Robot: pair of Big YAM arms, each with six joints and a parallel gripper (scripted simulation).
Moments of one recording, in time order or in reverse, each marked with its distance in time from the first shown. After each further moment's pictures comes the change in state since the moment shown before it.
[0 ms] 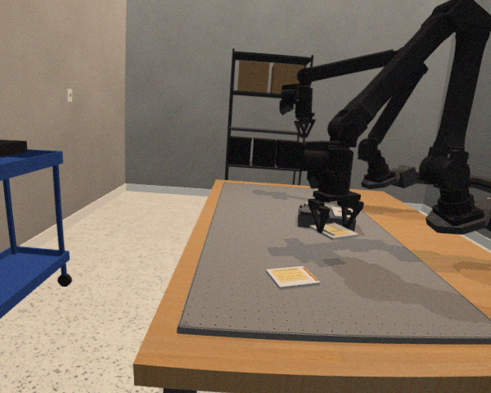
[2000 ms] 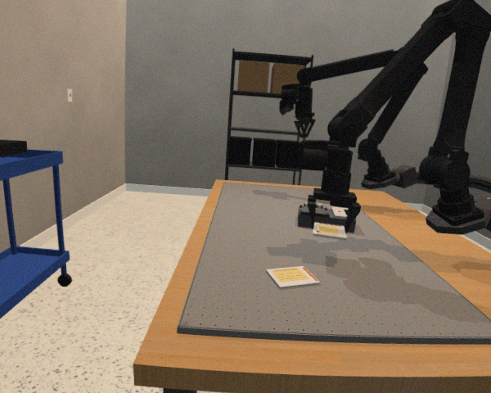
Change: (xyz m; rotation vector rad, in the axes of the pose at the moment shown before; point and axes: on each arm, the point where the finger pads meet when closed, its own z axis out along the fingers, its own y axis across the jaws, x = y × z) left arm -0.004 0.009 0.000 -0.038 -0.005 0.616; right arm 0.000 0.000 0.000 0.000 0.000 0.000
